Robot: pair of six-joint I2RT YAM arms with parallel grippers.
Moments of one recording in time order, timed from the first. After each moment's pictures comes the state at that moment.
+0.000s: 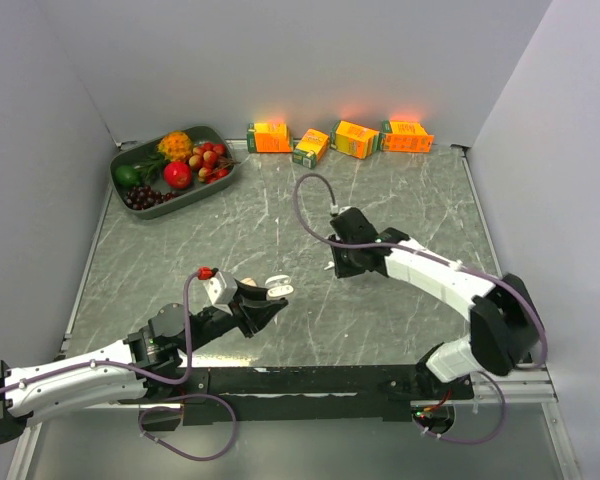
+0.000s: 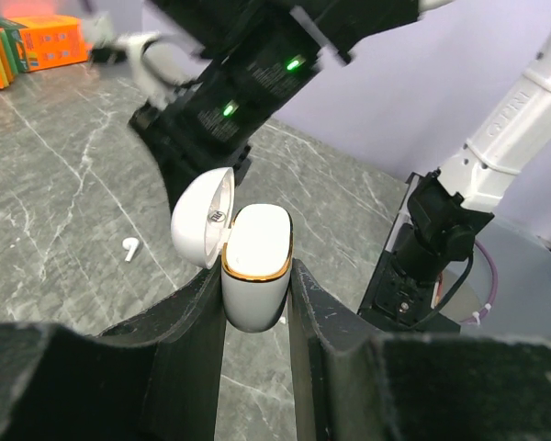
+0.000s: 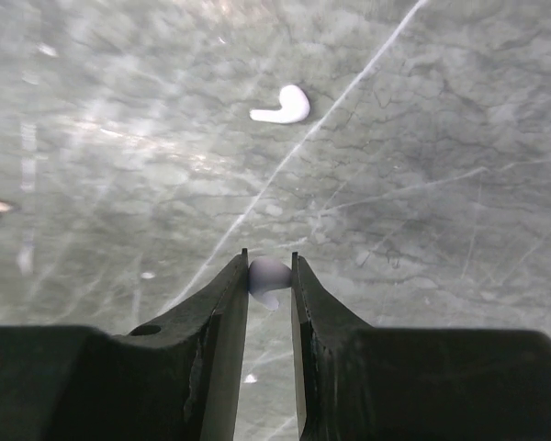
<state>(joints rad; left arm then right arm) -1.17 0.54 0.28 0.42 -0.12 -0.25 0.66 1.45 0.98 -0.58 0.11 0.37</state>
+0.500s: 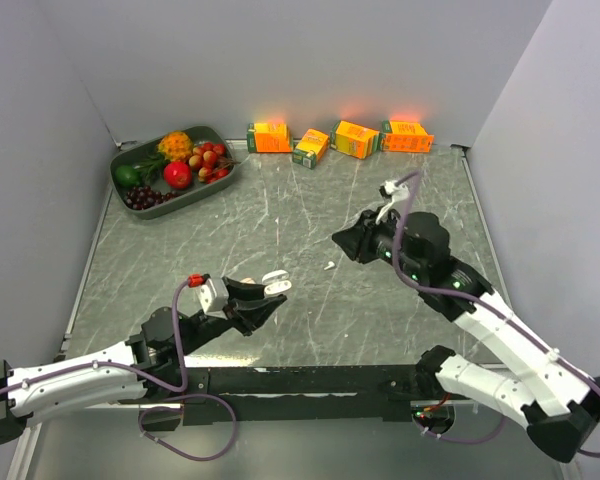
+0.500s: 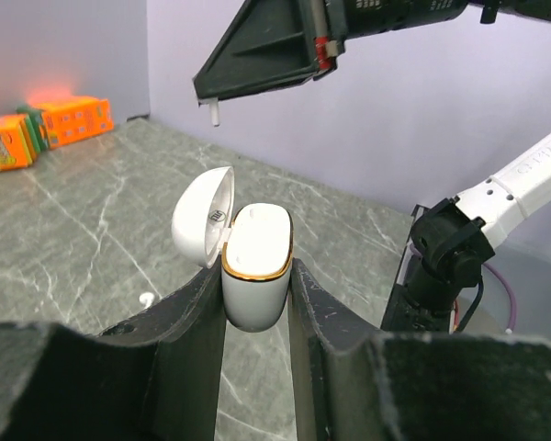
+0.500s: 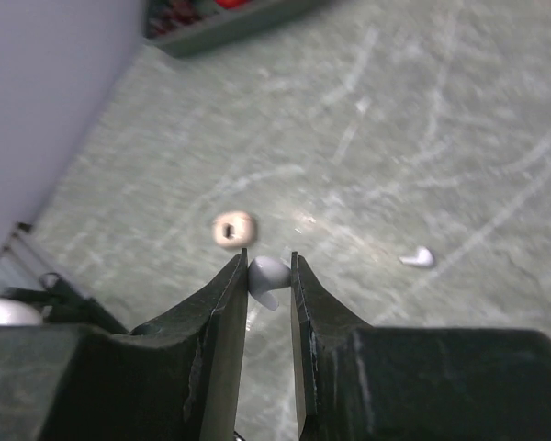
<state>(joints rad) -1.17 0.53 0.24 0.58 -0.11 -0.16 0.66 0.90 0.93 -0.33 -0.03 0.44</state>
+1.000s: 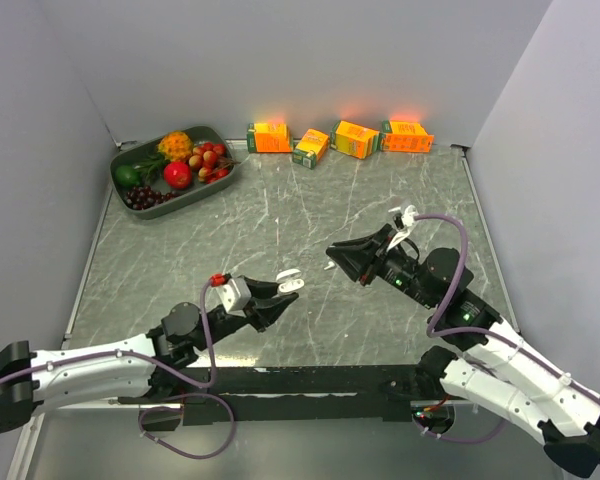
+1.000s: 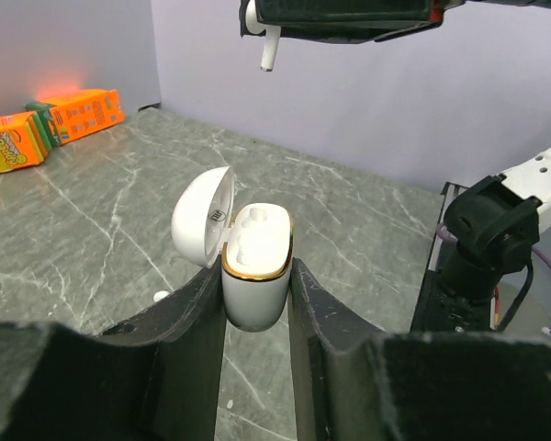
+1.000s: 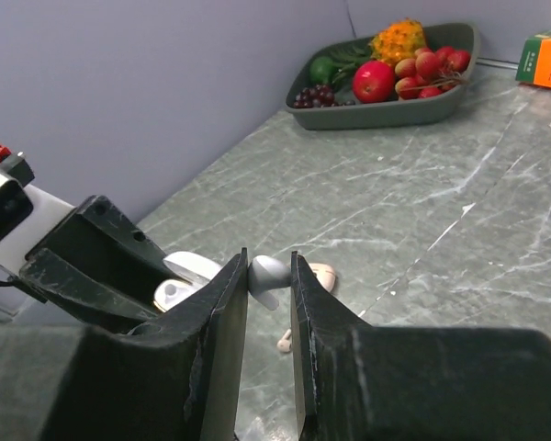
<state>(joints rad) -1.17 0.74 0.24 0.76 -0.09 -0.07 0.76 0.65 0.72 -0.01 -0.15 0.40</state>
